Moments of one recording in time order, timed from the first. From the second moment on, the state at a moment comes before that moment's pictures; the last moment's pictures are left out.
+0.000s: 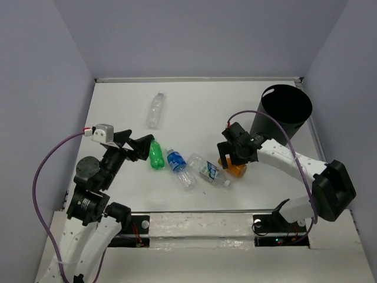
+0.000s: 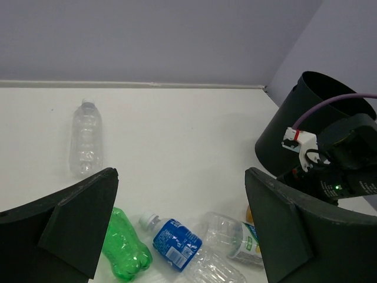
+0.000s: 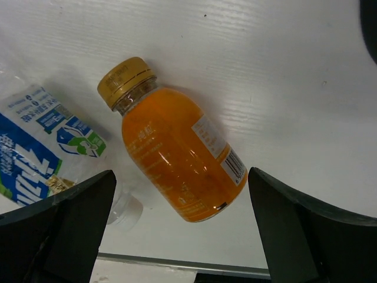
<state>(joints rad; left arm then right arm) -0.37 0.39 0.69 -0.21 0.05 -0.33 0.68 1.38 0.99 -0.77 0.24 0.41</state>
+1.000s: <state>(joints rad) -0.37 0.39 0.69 -0.22 0.05 -0.33 0.62 1.63 1.08 -0.72 0.28 0.28</state>
